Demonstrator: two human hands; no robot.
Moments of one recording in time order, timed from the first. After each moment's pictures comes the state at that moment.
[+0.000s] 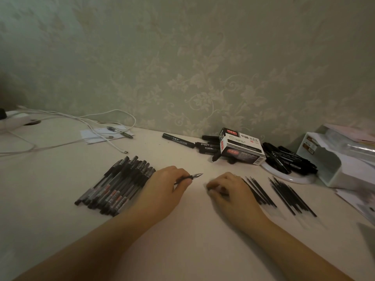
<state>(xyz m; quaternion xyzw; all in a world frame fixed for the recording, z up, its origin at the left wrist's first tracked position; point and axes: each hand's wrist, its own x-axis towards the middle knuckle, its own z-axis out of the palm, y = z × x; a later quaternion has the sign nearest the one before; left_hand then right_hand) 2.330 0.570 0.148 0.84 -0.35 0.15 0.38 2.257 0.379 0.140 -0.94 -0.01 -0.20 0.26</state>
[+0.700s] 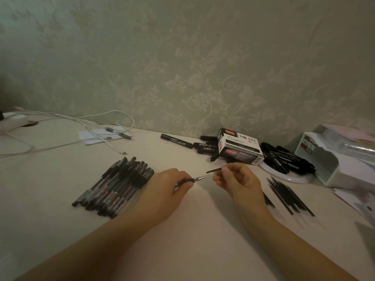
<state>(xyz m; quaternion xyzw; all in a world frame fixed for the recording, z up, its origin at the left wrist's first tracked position) 2.325 0.570 0.151 0.84 -0.37 0.13 0.37 2.263 0.380 0.147 -0.65 0.07 -0.27 0.71</state>
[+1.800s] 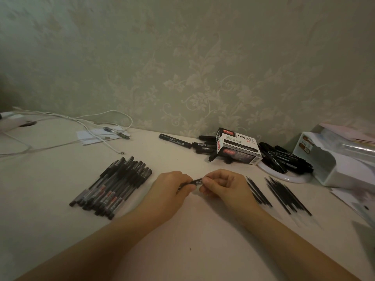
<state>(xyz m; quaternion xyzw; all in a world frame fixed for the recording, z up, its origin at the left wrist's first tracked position) 2.319 0.559 0.158 0.86 -0.38 0.11 0.34 2.269 0.381 0.146 -0.75 0.03 -0.14 0.65</state>
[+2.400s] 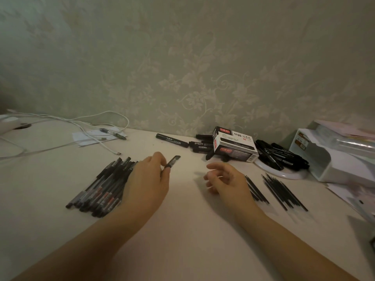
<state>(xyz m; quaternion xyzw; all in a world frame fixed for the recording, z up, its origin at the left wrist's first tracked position) 2.335 0.573 0.157 0.89 -0.22 0.23 0.34 2.268 0.379 0.143 -0.75 0.07 -0.23 0.62</state>
